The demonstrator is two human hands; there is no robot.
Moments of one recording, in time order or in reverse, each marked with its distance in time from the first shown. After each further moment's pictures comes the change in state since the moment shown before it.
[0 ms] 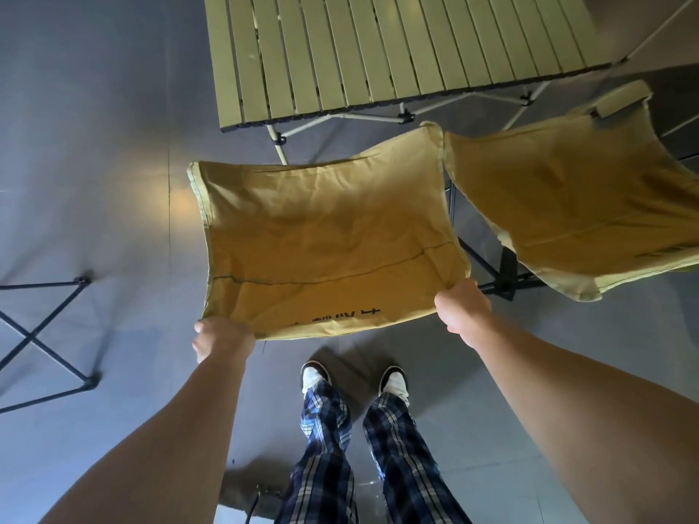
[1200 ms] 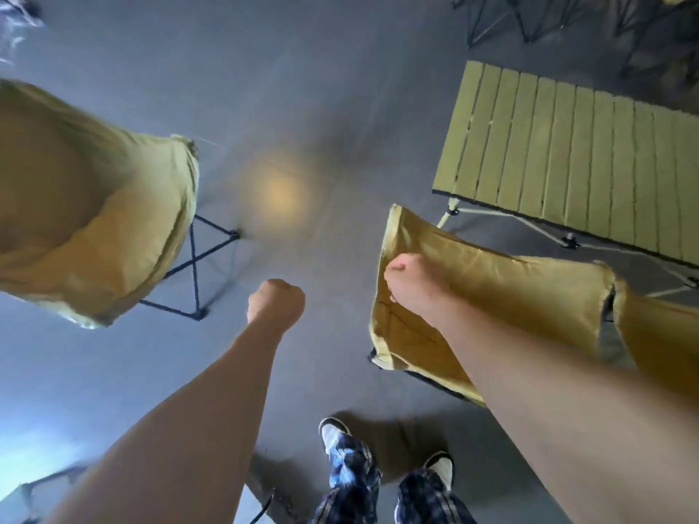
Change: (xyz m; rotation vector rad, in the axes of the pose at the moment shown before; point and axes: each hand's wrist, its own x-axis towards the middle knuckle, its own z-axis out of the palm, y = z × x) left_hand 0.091 -0.096 -0.205 -0.230 -0.099 0.135; right_hand -0.255 -0.173 0.212 -0.570 -0.238 -0.928
